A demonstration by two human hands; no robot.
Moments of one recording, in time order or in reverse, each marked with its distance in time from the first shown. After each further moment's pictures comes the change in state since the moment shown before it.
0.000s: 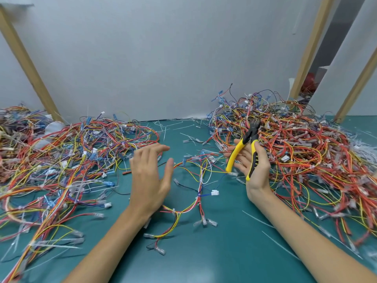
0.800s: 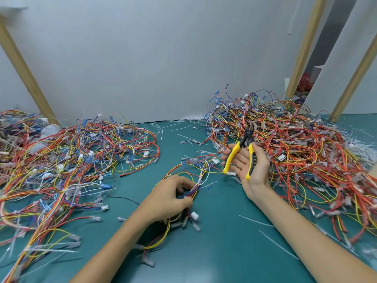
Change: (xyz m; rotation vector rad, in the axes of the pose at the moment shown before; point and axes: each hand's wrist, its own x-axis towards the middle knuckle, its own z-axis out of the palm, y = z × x) left_hand -0.007 0.020 0.006 -0.198 -0.883 -0.269; right_hand 0.010 0.003 -0.011 0.112 -0.014 0.173
